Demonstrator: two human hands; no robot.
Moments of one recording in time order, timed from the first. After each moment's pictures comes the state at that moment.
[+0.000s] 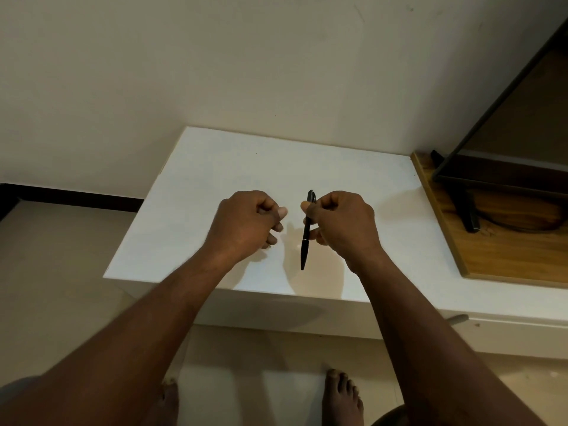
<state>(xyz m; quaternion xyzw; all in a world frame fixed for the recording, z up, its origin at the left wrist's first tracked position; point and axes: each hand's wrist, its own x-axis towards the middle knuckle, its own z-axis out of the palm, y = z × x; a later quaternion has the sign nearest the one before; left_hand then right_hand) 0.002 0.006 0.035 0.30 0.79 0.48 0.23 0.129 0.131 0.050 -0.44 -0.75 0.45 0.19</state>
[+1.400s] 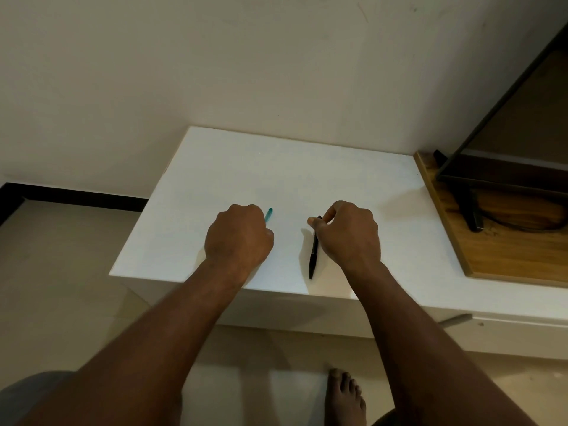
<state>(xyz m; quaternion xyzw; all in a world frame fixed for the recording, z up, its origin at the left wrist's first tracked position) 0.005 0.007 0.012 0.34 0.93 0.15 0.05 0.130 0.139 0.017 -0.49 -0.82 0.24 0.14</state>
